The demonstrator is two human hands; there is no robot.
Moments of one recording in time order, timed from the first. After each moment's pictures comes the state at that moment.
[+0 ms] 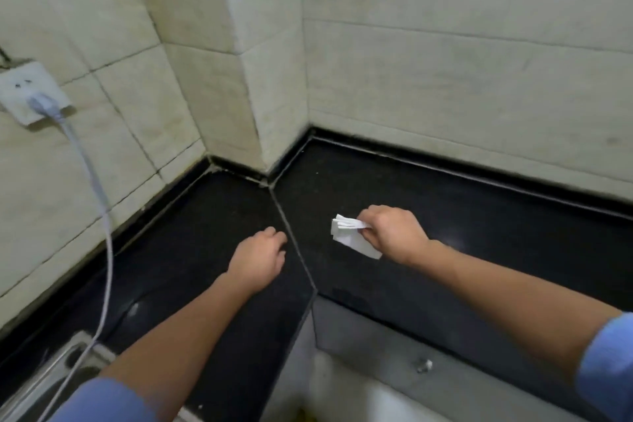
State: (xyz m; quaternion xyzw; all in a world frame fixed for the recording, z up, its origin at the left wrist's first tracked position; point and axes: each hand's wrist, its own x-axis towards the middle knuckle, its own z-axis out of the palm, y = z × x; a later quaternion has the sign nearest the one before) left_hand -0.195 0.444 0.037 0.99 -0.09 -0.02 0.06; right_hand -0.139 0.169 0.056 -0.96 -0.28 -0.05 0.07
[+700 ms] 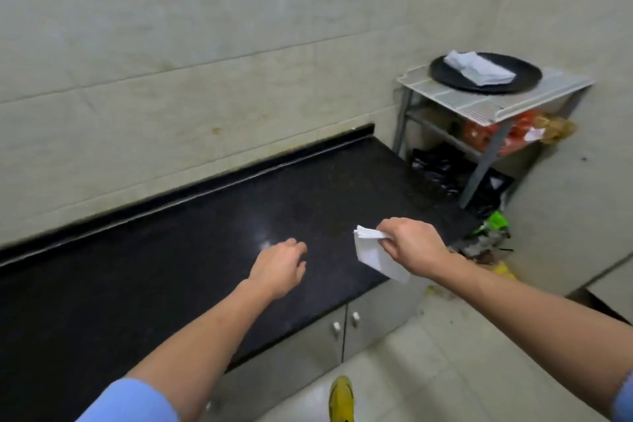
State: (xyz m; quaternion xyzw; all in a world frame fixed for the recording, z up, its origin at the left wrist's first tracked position) left_hand -0.296 -0.133 0.044 0.84 -0.54 -0.05 0.05; right_hand -0.483 -0.337 0.061 -0.97 0.23 -0.06 0.05
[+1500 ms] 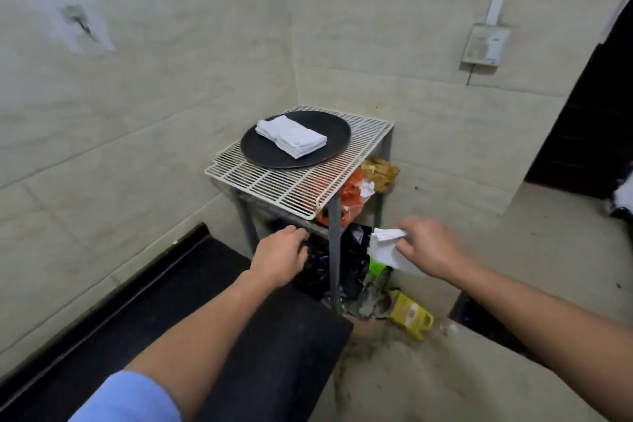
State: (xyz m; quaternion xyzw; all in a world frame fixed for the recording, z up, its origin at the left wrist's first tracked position) left_hand -0.379 -0.643 0.098 0.67 -0.74 -0.01 0.11; right_hand -0.661 -0.697 0.115 -0.83 0.54 -0.14 0.06
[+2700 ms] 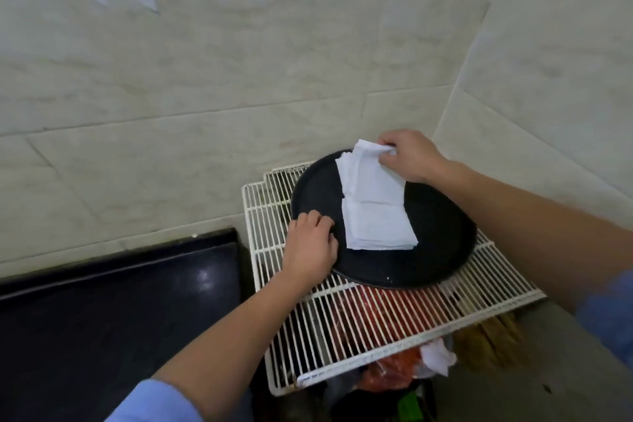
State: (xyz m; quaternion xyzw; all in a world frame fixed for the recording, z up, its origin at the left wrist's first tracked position) left_hand -0.320 -0.932 0.078 0.87 -0.43 0.07 0.23; right_hand -0.365 -1.155 0.201 -0.95 0.22 -0.11 0.17
